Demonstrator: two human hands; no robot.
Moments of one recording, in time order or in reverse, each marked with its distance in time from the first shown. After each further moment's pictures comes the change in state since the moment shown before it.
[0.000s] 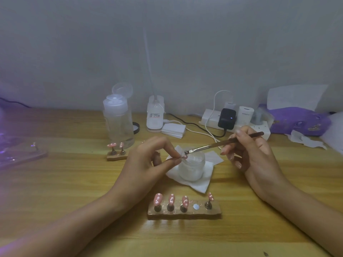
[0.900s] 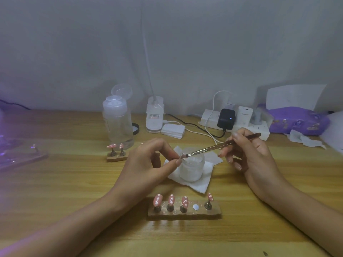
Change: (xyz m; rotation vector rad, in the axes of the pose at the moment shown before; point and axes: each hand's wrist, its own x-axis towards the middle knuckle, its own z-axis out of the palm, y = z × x) left_hand -0.001 0.002 -0.001 0.013 0.007 -0.050; right_hand 0.001 0.003 -0.002 -0.030 0.029 0.013
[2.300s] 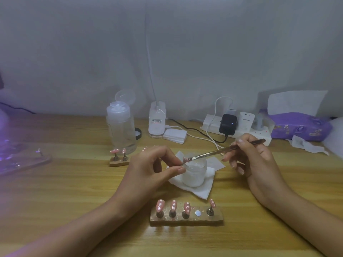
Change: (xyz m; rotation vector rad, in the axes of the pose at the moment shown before) left_hand -0.002 0.003 -0.002 -0.006 -0.007 0.024; right_hand -0.001 -0.003 0.001 0.029 0.015 -0.017
